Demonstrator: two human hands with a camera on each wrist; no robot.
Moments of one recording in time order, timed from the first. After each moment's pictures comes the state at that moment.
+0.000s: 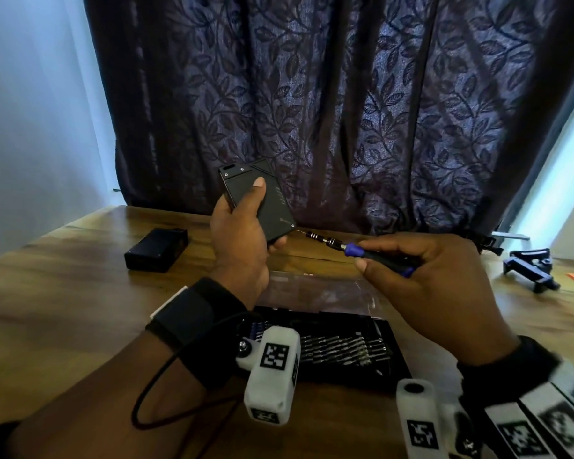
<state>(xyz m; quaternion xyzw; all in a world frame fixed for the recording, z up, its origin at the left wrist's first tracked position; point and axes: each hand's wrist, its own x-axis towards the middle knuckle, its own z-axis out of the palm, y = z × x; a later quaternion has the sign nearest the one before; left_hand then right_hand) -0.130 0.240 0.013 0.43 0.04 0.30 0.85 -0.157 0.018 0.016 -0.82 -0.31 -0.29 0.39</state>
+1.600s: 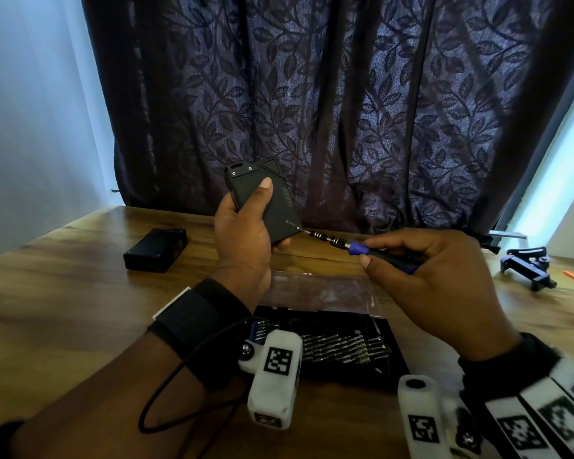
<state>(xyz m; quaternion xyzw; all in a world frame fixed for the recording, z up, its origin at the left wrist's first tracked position) -0.133 0.234 0.013 0.44 0.02 0.30 0.84 -0.158 0.015 0.018 -0.82 -0.29 -0.30 0.40</state>
